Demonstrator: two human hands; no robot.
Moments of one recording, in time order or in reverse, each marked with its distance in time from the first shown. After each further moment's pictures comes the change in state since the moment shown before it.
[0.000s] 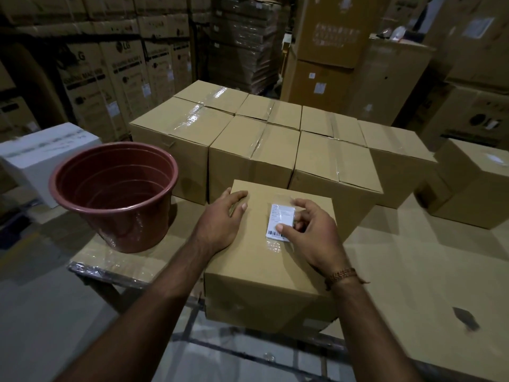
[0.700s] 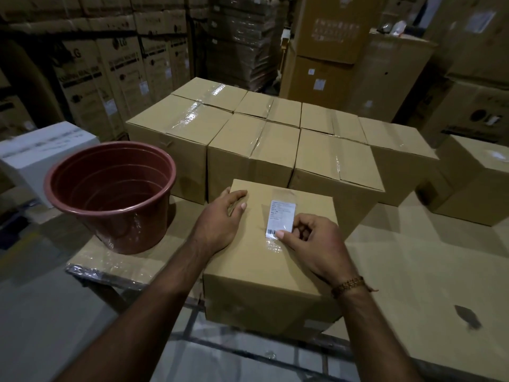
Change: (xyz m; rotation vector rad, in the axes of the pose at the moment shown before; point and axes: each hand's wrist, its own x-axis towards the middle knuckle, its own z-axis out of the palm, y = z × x) left_hand 0.007 -0.006 0.001 -0.037 0.007 0.003; right_hand -0.011 -0.001 -0.009 -0.088 -0.072 -0.046
